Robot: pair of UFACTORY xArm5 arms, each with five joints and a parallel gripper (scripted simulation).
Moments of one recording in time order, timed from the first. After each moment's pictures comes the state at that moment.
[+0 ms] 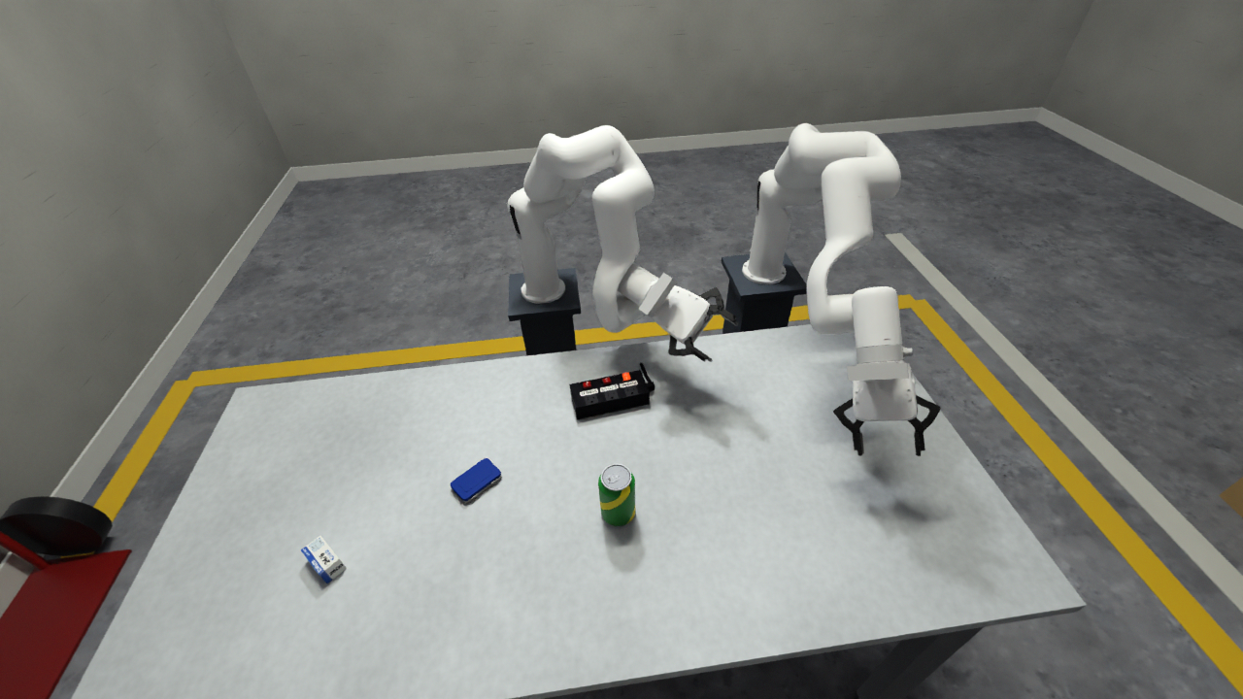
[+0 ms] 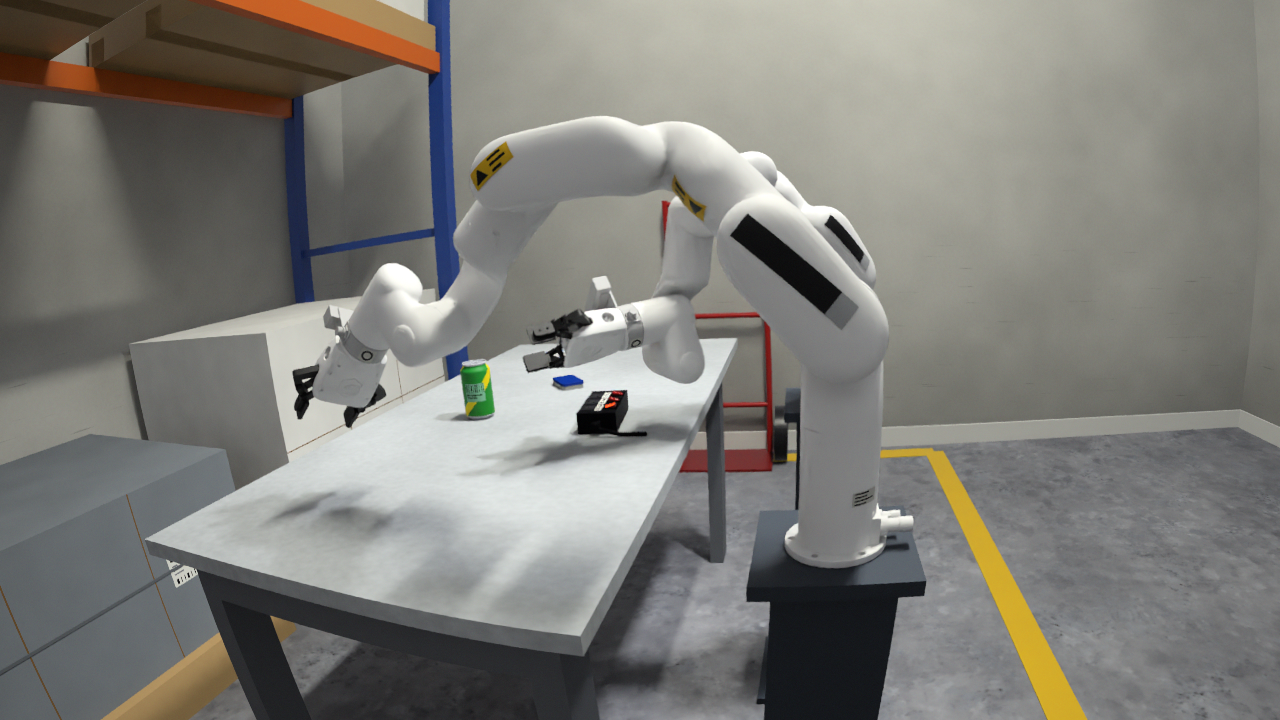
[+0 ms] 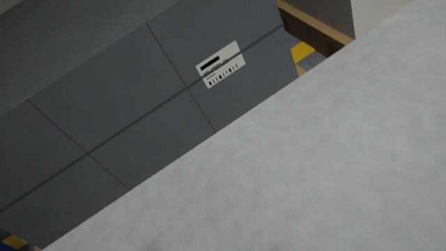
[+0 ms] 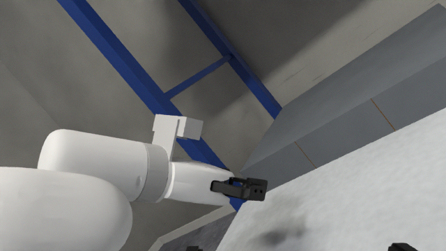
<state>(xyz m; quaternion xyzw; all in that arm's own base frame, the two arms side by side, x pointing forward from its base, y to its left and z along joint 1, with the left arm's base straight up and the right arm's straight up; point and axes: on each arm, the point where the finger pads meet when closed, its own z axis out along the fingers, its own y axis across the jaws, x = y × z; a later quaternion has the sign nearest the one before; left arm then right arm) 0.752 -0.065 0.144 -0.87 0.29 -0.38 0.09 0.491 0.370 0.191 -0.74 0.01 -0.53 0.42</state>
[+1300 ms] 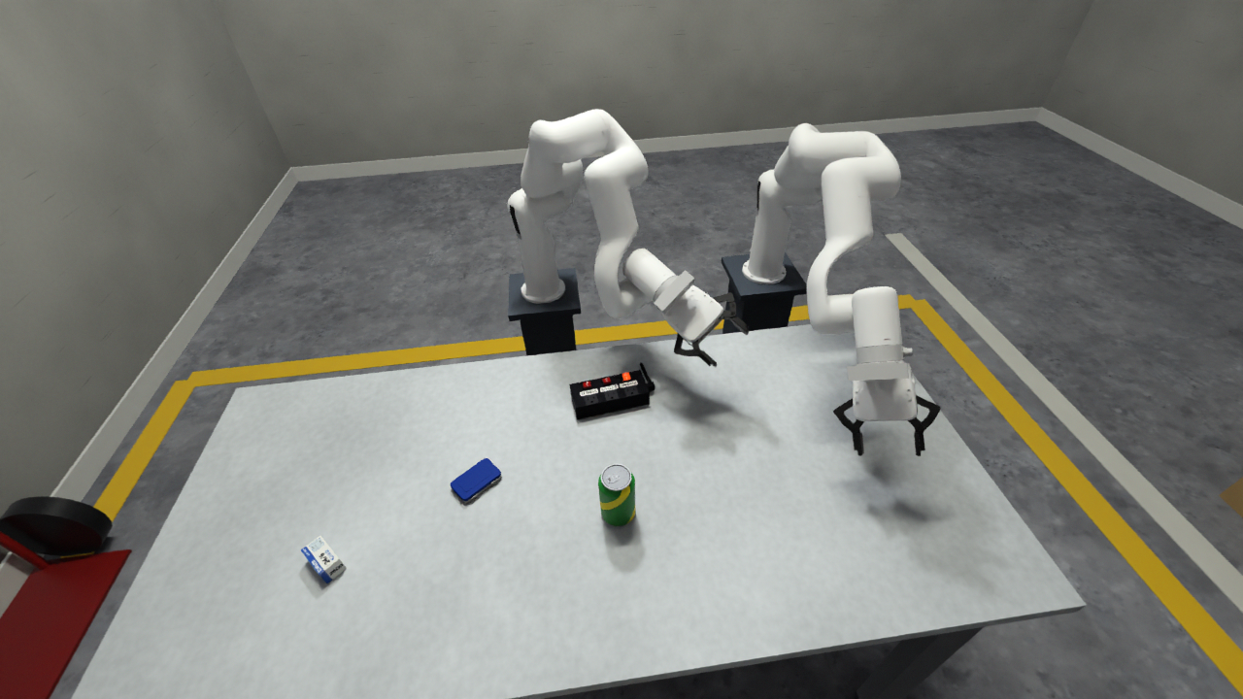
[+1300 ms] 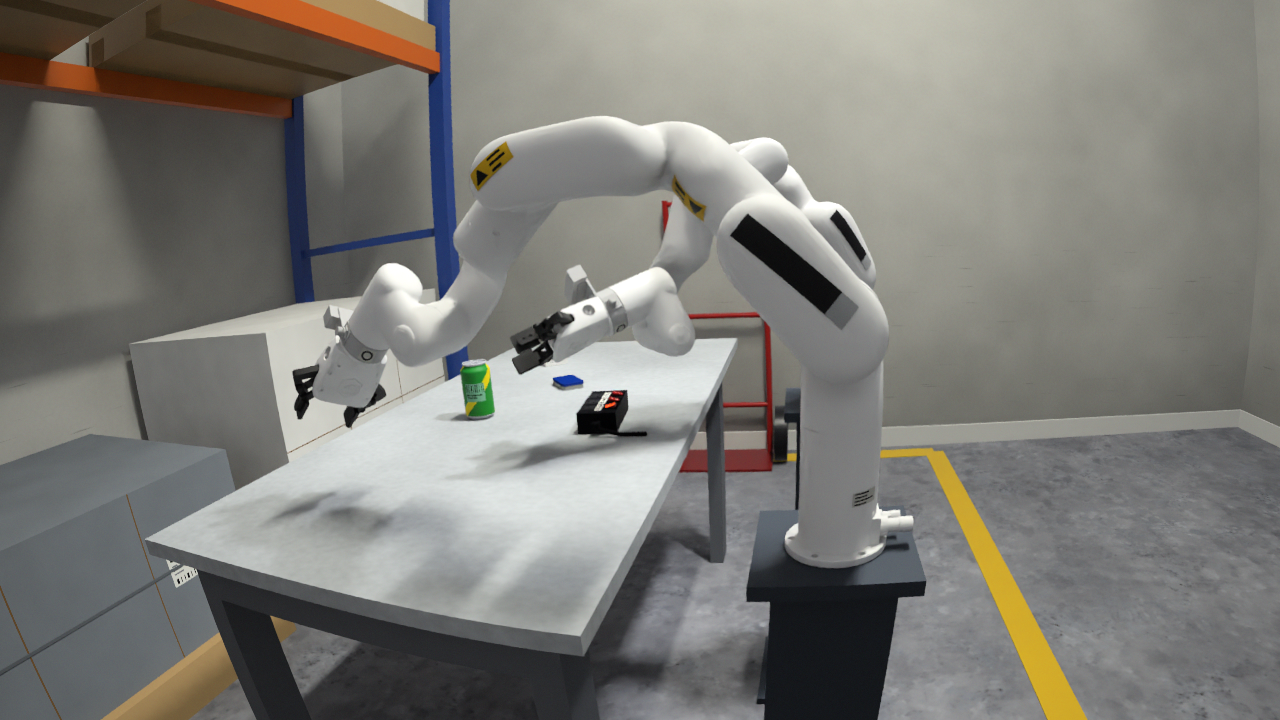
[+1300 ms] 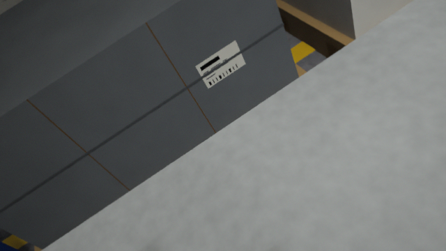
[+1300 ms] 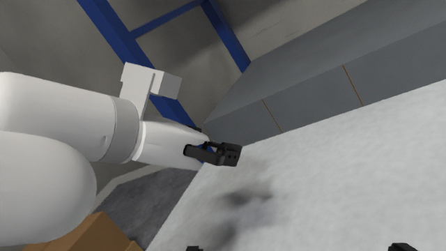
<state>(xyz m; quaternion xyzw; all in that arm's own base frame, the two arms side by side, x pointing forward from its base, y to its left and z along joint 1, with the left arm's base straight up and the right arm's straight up) 0.752 -0.065 0.144 -0.87 0.29 -0.38 0.09 0.509 0.384 0.186 -0.80 -0.03 -0.49 0.34</state>
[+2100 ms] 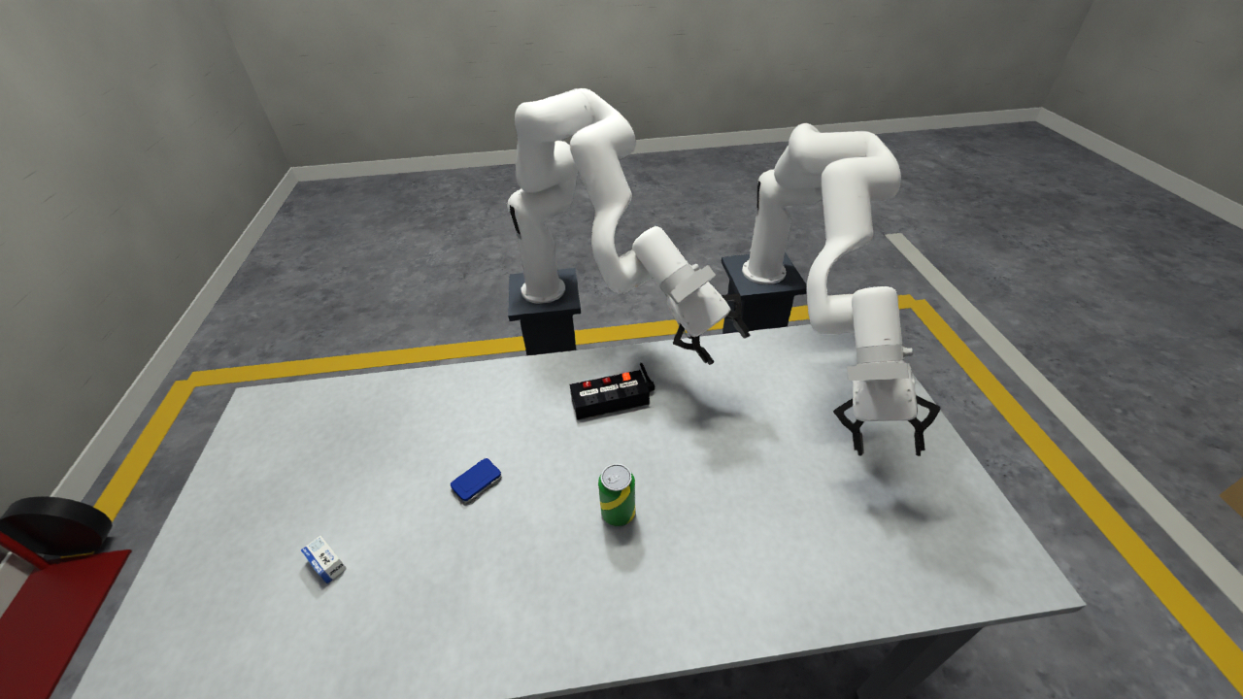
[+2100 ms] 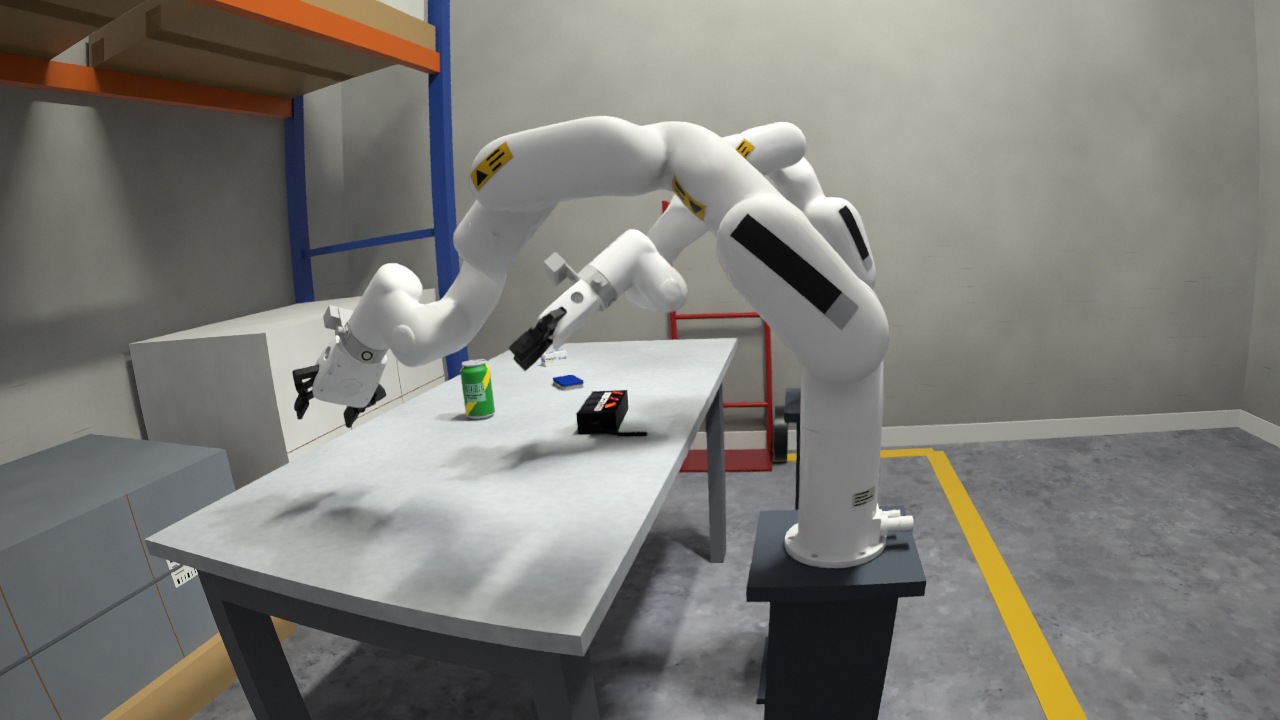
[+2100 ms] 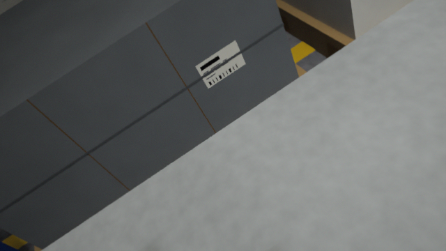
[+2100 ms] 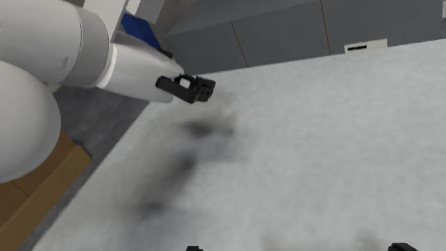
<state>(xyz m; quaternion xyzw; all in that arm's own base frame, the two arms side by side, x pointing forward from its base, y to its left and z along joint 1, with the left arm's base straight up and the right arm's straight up) 0.752 -0.065 0.144 -0.87 0.29 -0.38 0.09 0.507 0.382 0.183 -0.88 -0.09 -0.39 0.24</state>
